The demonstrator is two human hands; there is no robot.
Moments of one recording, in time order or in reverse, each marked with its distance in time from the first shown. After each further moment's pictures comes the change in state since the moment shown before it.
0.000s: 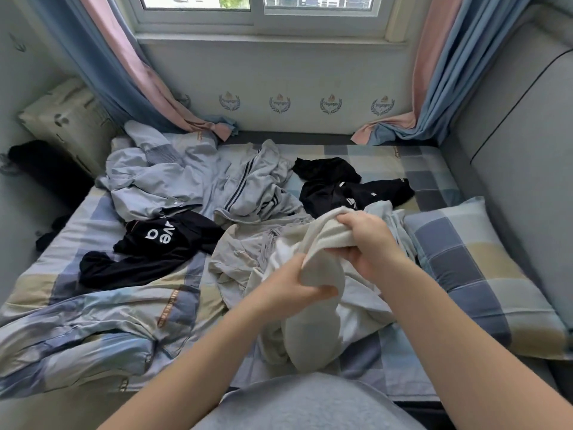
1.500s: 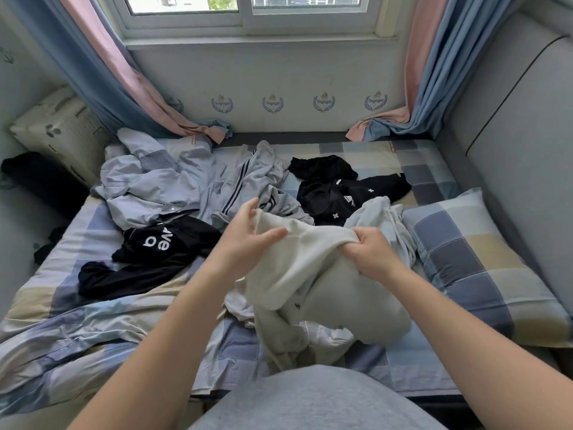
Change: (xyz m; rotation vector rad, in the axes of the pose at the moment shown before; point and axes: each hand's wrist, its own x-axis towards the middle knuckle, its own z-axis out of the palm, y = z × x) left_hand 0.002 0.032 -0.078 -0.048 0.377 0.012; right_hand 0.042 0.044 -0.052 -0.759 -0.060 -0.309
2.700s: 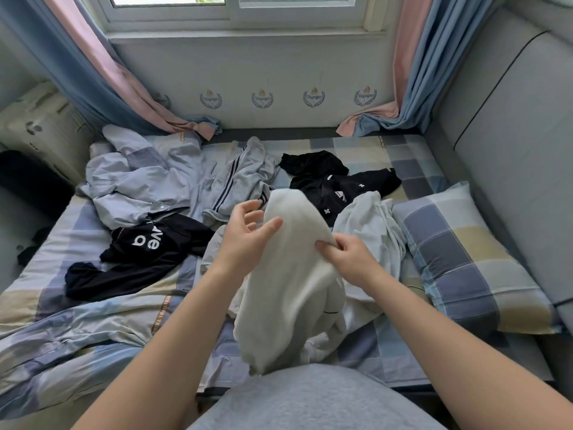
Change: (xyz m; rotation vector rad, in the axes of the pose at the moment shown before) left_hand 0.000 -0.007 0.029 -0.285 0.108 -0.008; right_hand -0.023 -0.005 0.016 0.168 -0.119 0.047
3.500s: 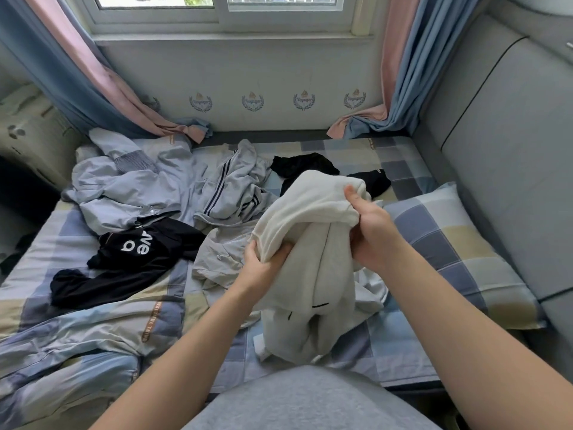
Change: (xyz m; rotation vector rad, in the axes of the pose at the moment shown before) left_hand -0.008 -0.045 0.032 -0.033 -0.132 -0.119; right_hand -0.009 -0.067 -0.035 0.836 0.092 0.103
